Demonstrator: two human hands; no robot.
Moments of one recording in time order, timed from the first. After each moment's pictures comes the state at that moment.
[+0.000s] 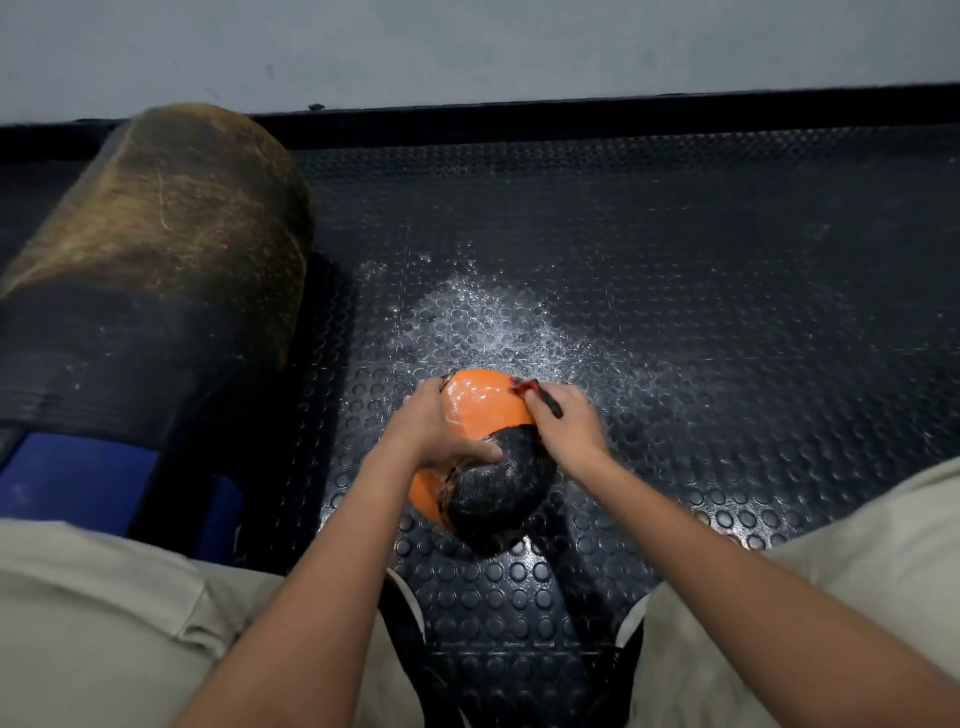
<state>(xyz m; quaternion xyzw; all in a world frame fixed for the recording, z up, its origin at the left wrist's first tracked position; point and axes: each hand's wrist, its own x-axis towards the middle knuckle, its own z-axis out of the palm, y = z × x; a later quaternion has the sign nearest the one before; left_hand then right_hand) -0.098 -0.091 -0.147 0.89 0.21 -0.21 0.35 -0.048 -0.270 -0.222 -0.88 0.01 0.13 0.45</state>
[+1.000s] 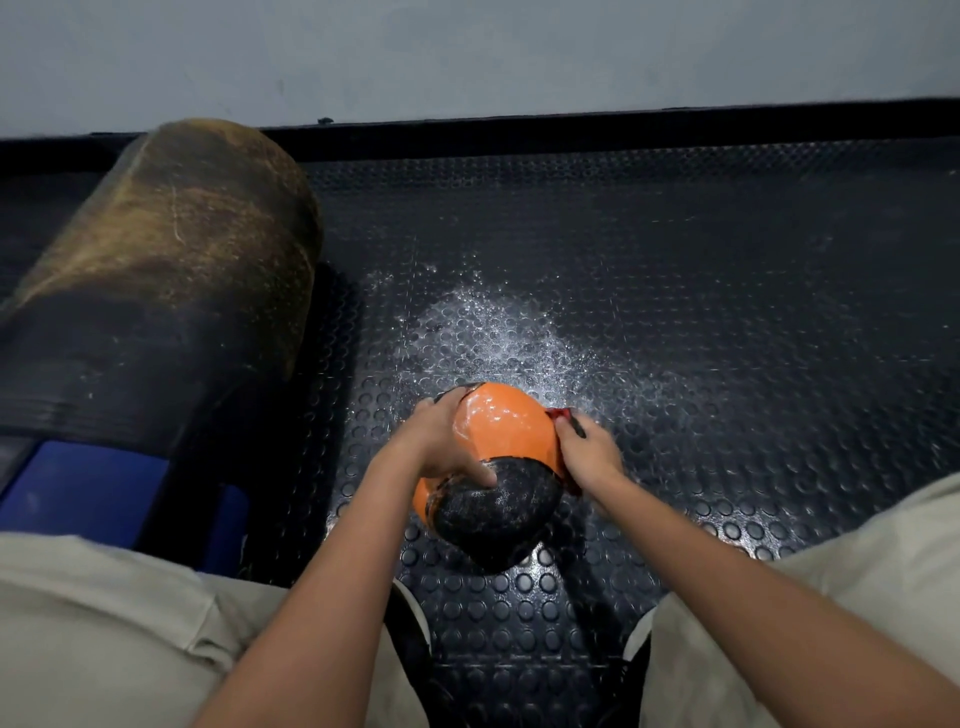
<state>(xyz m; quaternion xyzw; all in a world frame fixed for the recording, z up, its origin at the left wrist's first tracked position) -0.095 -0.085 -0.143 0.89 0.16 -0.27 0.33 -0.061 -0.283 -0.223 -0.83 0.13 0.21 0.50</state>
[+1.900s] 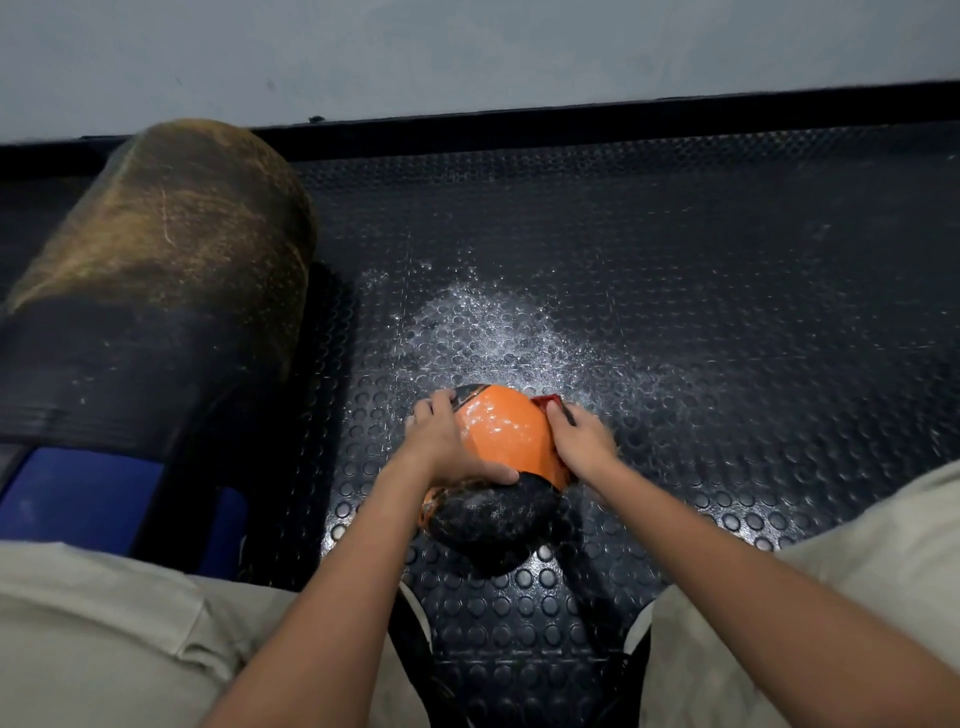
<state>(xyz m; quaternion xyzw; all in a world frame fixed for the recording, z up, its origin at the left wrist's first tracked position) -0.100 -0.098 -0.162 0.90 0.18 -0.23 0.31 -0.052 -0.279 -0.219 -0.88 0.09 0.22 0.42</state>
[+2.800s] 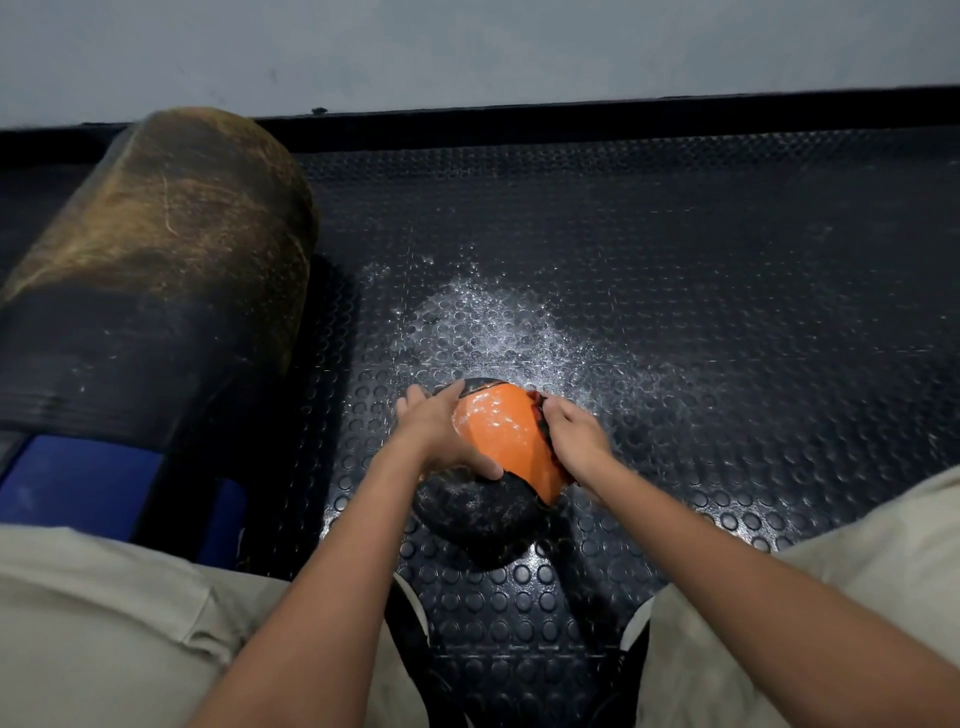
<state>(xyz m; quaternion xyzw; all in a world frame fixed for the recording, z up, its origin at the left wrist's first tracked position) -0.096 -0.092 -0.145 0.91 0.18 -0.25 0.28 -0.057 -0.273 -0.216 -0.85 0.10 0.22 0.48</state>
